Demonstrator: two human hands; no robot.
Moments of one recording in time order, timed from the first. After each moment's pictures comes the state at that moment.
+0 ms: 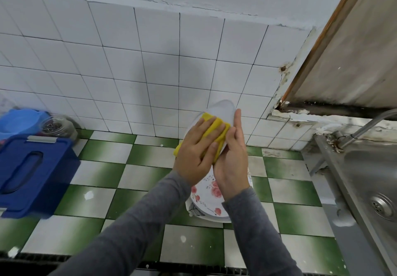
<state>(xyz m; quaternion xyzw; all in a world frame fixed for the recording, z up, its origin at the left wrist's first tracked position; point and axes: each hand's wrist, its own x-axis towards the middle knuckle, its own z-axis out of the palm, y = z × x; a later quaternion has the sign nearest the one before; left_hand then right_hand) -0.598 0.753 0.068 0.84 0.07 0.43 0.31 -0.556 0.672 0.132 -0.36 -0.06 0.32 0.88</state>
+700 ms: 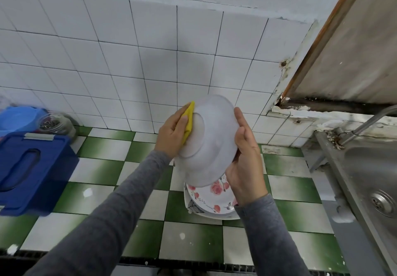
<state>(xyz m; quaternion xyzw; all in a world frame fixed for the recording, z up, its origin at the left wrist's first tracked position) -0.606 0.808 0.075 0.73 0.26 0.33 0.54 -0.542 0.643 0.135 -0.40 -0.10 0.34 0.85</state>
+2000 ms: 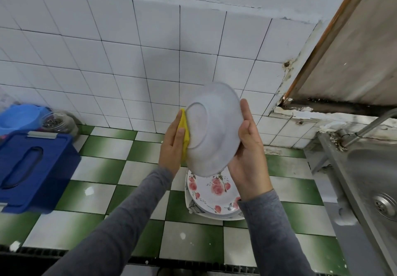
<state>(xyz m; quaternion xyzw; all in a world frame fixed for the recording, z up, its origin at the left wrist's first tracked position) -0.613 0.789 0.041 0.67 0.25 0.39 0.58 -0.536 0.646 0.140 -0.36 -0.13 0.36 0.85</state>
